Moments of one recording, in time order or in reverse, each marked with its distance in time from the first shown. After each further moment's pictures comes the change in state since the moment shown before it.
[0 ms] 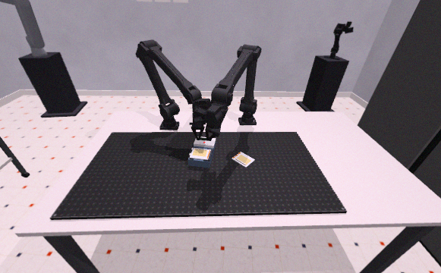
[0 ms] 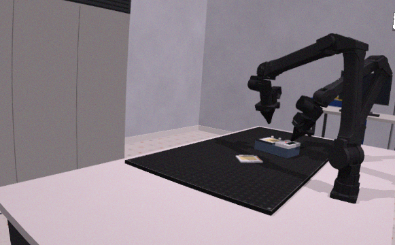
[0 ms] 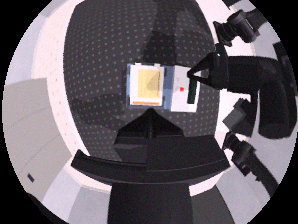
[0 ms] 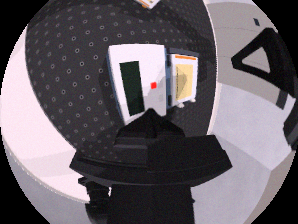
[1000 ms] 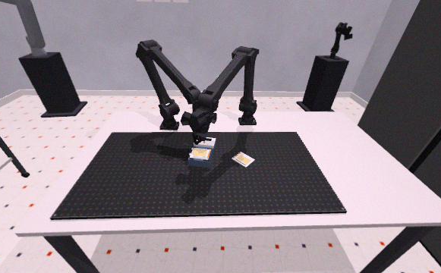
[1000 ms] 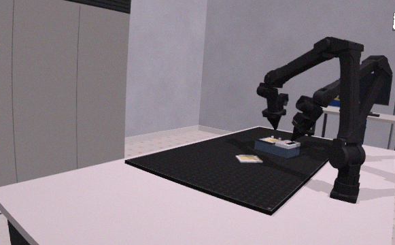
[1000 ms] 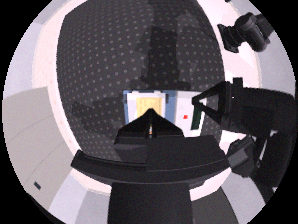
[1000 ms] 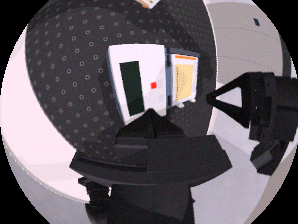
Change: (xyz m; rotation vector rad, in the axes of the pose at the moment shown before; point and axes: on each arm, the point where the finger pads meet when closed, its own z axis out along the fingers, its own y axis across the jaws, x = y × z) left arm -0.049 -0.002 0.052 -0.003 -0.004 0.059; right arm 0.000 0.000 0.000 0.000 0.000 0.000
